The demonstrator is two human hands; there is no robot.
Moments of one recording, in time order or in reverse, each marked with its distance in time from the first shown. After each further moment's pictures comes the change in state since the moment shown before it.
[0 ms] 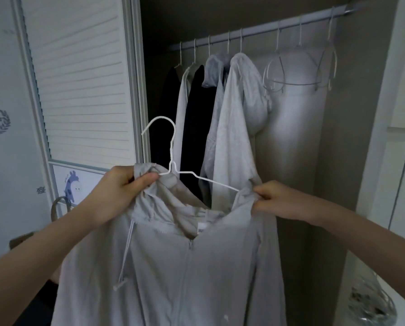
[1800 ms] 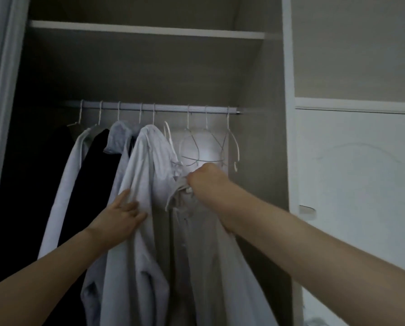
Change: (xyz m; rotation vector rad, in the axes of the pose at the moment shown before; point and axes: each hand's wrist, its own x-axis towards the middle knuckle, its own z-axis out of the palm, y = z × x) left_hand 0.259 -0.014 0.189 1.173 -0.126 0.907; right_hand 0.071 -0.096 -0.120 0.048 0.661 0.276
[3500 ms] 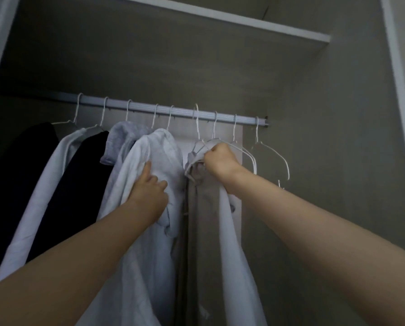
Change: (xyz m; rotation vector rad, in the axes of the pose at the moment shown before) left_hand 0.100 -0.084 0.061 -0.100 -0.098 -0.384; right_hand 0.206 -0.026 0.075 -0.086 0.369 -0.073
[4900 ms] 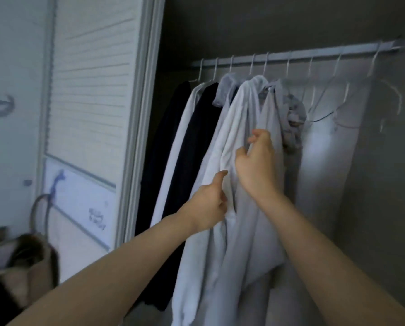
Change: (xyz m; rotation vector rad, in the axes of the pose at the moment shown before) left_hand -0.238 0.116 -0.113 -1.136 -0.211 -0.451; right_hand -0.179 0.069 -0.010 0.371 -0.084 -0.319
